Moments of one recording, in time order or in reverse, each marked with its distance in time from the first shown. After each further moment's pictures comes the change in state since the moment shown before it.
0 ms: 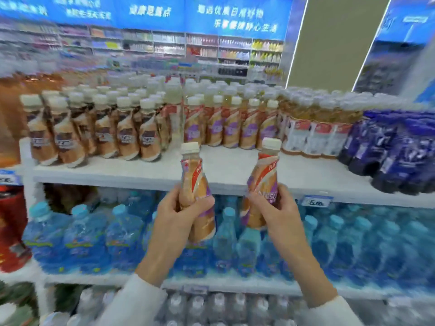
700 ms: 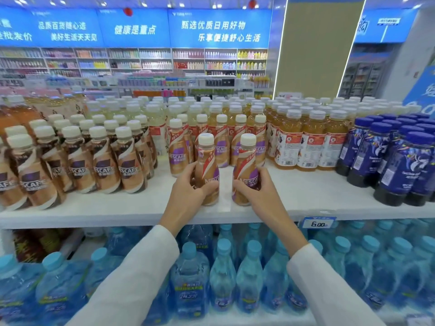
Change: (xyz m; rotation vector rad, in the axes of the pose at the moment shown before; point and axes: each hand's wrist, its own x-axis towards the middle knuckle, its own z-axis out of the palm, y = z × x) left_hand 0.148 -0.002 0.048 0.374 -0.096 0.141; right_hand 0.137 0.018 0.001 -0.126 -0.054 -0.066
